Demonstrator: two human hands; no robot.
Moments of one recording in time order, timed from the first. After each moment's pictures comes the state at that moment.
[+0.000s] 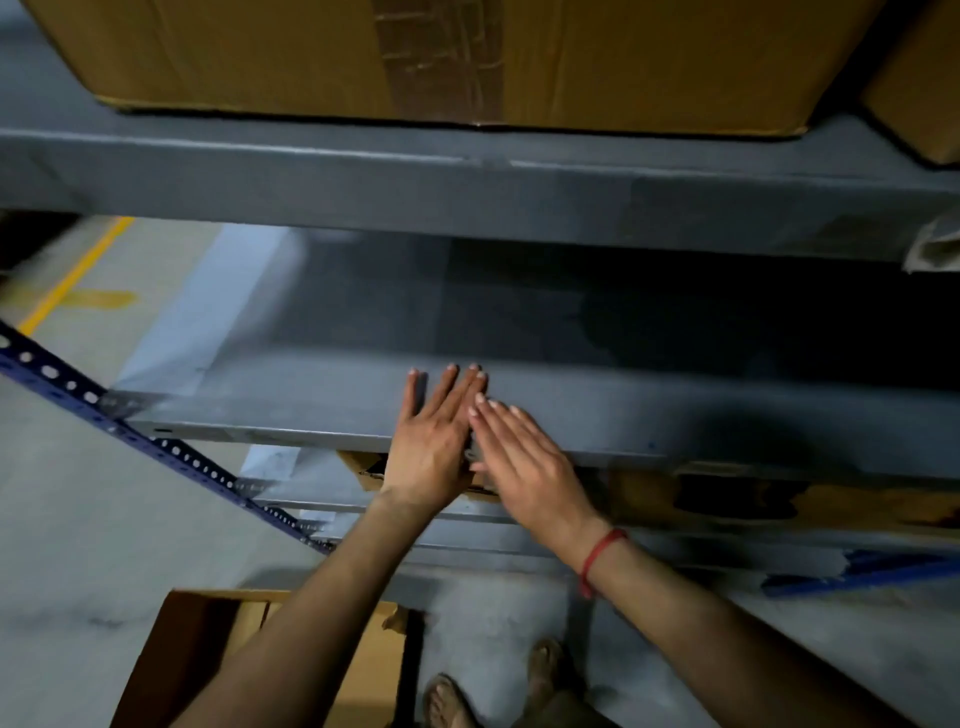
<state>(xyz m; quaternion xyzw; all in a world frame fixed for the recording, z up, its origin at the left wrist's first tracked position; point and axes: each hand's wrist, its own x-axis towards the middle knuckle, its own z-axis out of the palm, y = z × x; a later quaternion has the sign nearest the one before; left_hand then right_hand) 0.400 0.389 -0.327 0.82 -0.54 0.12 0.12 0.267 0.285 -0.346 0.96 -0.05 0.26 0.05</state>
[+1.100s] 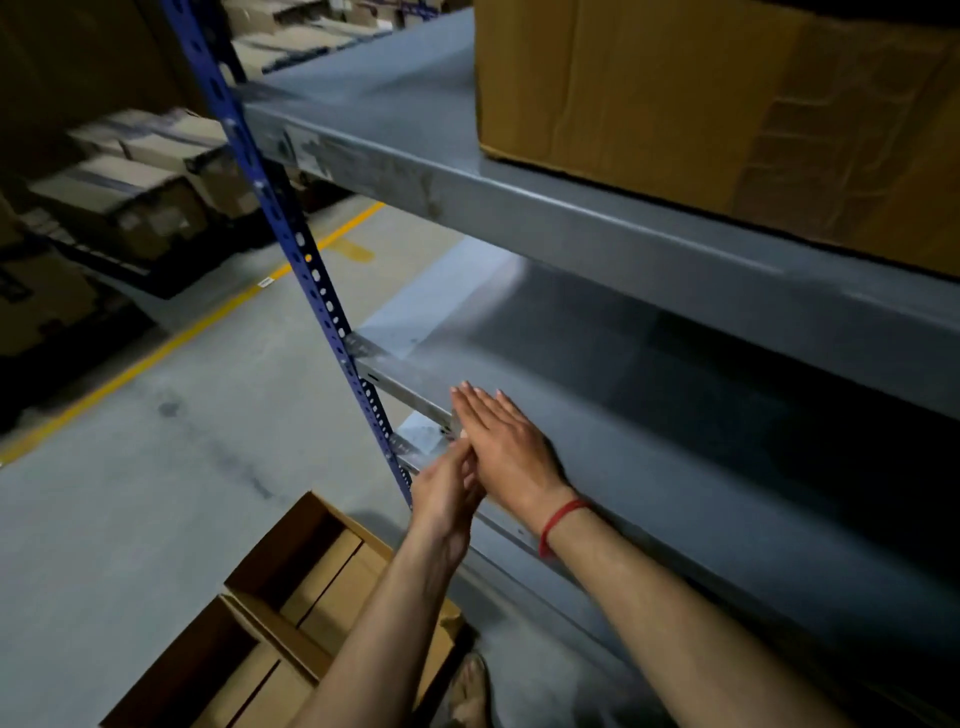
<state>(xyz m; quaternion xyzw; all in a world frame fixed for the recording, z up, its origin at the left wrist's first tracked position) 0.406 0.476 -0.301 0.50 0.24 -0.18 0.81 0.429 0.374 -0.308 0.98 0.15 0.07 -0.11</state>
